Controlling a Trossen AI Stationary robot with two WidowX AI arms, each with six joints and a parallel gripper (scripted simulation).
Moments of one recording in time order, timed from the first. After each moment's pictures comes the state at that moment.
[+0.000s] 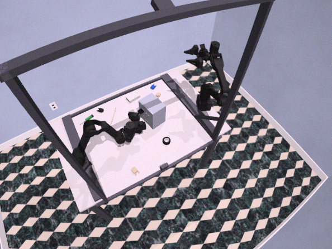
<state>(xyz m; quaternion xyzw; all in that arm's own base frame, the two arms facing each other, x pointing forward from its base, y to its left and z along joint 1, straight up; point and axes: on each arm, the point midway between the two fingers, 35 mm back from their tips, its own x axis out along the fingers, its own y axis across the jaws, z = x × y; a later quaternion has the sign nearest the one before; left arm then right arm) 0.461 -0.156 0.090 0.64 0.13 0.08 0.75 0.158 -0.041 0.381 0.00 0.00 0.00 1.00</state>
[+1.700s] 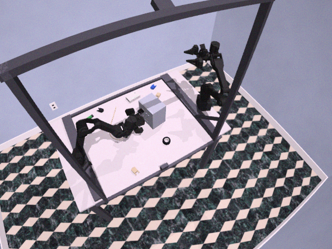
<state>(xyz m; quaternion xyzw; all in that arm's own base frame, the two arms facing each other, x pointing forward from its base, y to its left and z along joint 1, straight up) 0.462 -0.153 0.096 0.50 0.19 0.01 0.85 0.158 -0.041 0.381 0.00 0.00 0.00 1.00</state>
